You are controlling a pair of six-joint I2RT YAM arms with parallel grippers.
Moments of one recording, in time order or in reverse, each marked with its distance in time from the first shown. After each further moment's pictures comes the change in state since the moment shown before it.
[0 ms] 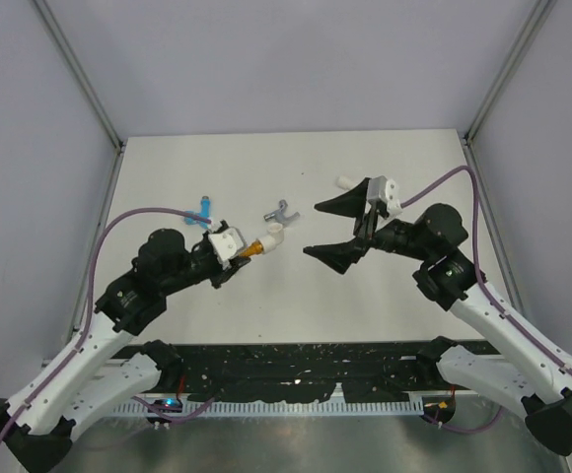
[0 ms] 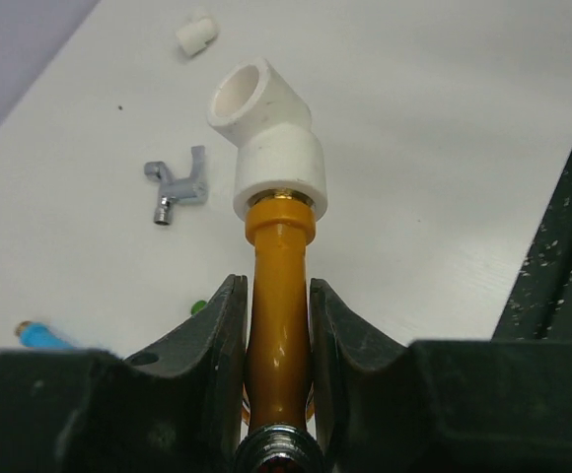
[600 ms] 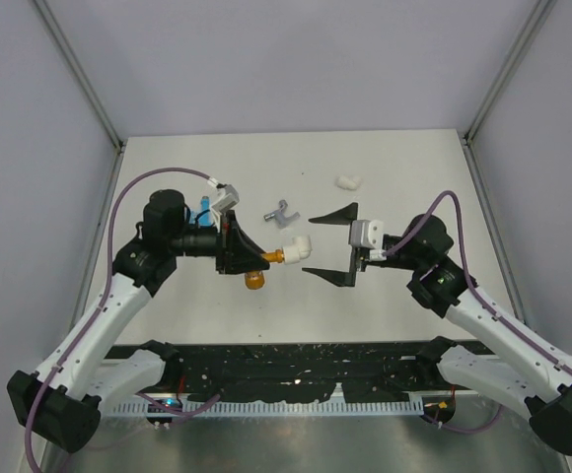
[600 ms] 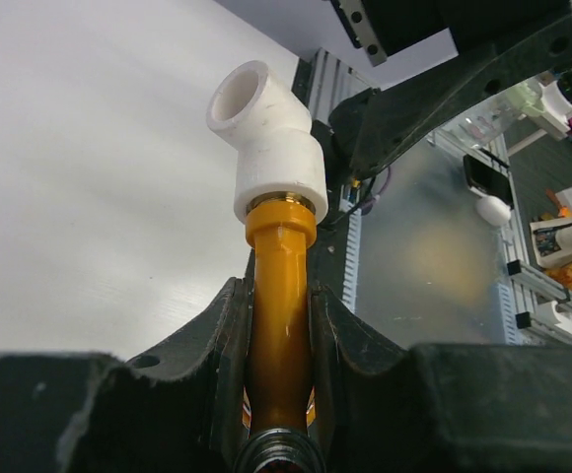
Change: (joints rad) left arm 0.304 0.262 0.101 0.111 0.807 -0.584; right arm 0.040 -0.043 -0.133 -0.011 -0.066 -0.478
